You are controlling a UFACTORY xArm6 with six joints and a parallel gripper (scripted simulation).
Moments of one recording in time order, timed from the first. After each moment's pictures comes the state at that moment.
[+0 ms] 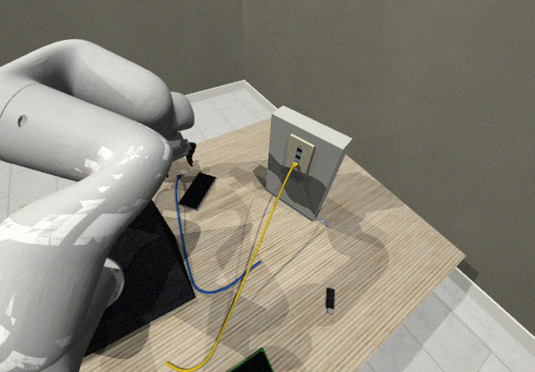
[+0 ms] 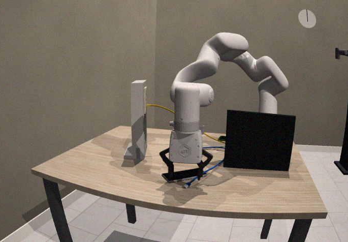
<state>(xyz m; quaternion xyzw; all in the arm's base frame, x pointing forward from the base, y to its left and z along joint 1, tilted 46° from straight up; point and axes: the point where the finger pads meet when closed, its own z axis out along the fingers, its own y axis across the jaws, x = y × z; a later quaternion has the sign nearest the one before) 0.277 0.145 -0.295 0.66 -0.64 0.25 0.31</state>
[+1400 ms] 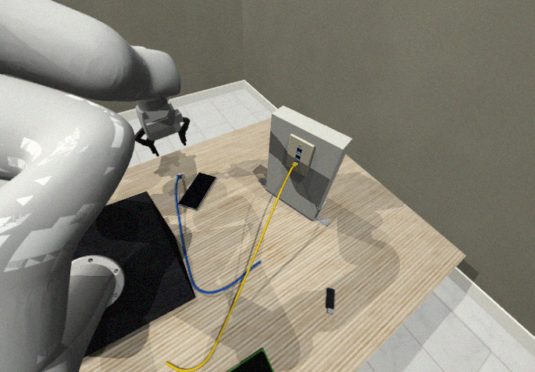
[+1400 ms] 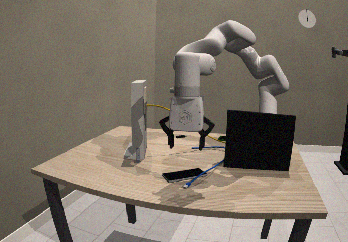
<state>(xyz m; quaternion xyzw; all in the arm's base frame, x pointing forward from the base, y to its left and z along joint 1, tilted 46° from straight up) 0.284 0.219 -0.225 0.66 -0.64 0.25 0.31</state>
